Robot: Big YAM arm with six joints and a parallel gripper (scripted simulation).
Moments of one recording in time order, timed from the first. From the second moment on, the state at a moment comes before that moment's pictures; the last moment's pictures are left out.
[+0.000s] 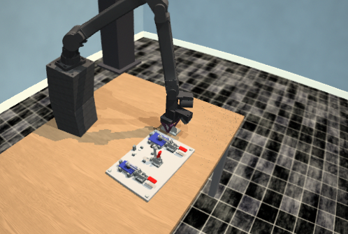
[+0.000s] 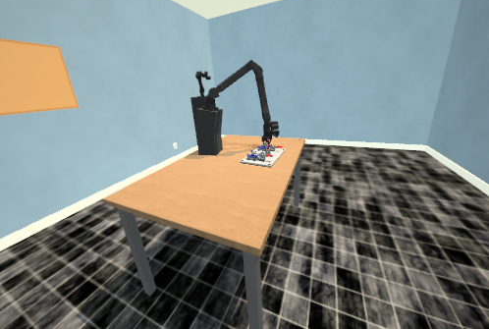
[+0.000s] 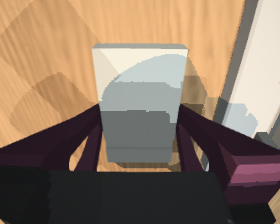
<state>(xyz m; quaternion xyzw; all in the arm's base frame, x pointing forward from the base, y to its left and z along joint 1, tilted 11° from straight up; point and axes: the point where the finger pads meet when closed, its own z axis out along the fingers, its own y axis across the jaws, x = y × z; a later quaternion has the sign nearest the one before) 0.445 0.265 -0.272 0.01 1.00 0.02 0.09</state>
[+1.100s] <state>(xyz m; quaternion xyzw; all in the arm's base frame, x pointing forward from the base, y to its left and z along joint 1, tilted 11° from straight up) 0.448 0.267 -0.271 0.01 1.00 0.02 0.09</state>
